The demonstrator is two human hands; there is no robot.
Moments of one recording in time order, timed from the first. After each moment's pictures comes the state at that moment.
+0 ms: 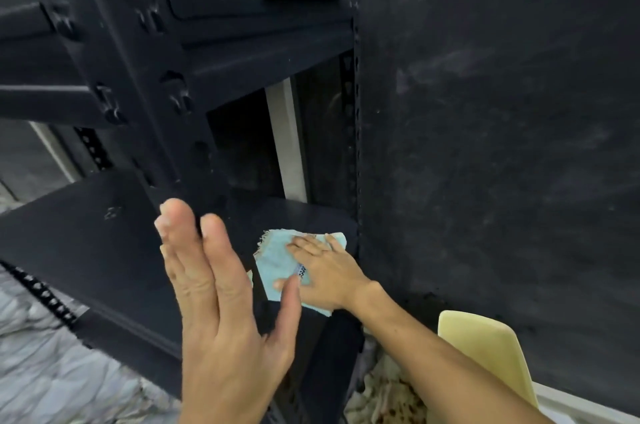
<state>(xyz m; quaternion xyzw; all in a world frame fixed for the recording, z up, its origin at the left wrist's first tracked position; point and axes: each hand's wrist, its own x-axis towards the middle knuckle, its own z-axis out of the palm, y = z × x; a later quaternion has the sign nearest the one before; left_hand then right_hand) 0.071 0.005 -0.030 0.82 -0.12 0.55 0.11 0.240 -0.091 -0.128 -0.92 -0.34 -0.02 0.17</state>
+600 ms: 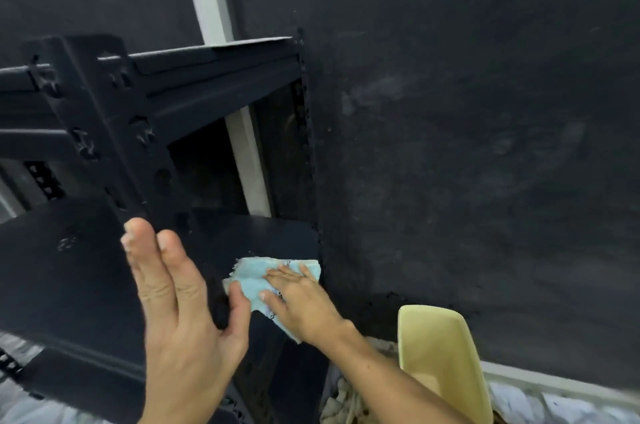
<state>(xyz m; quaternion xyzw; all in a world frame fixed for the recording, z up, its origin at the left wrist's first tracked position) 0.079 0.016 -0.032 0.80 -0.15 0.56 0.12 0.187 -0.105 -0.121 -0.91 -0.27 -0.03 0.30</state>
